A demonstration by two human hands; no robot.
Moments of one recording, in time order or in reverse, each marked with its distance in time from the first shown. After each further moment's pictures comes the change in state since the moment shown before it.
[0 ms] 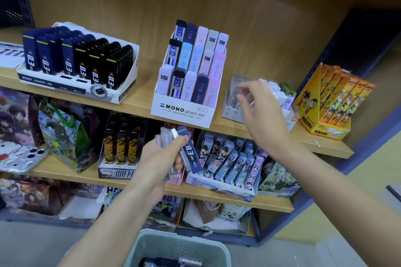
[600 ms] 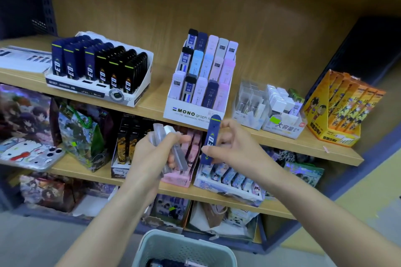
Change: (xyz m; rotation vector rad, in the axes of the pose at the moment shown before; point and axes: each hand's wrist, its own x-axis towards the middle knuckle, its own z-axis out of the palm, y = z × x) left_hand -0.016 0.016 -0.023 0.015 0.041 0.133; right_hand -0.042 -0.057 0.010 0.737 -0.530 0.398
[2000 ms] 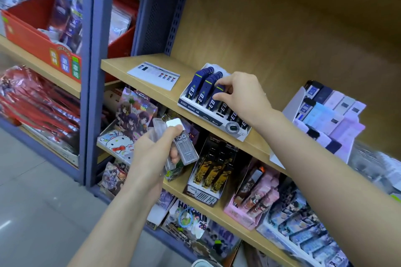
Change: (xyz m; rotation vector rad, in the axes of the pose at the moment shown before) left_hand 0.015 0.062 -0.166 -0.238 0.320 0.100; right_hand 0.164 -0.146 0.147 -0.876 0.129 -0.605
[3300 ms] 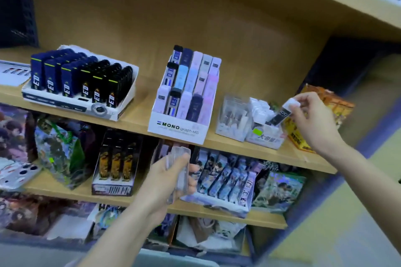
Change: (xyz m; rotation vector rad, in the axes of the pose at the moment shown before) left_hand -0.090 -0.107 0.152 0.214 -0.547 -0.314; right_hand -0.252 0.242 -0.139 -0.031 0.427 0.577
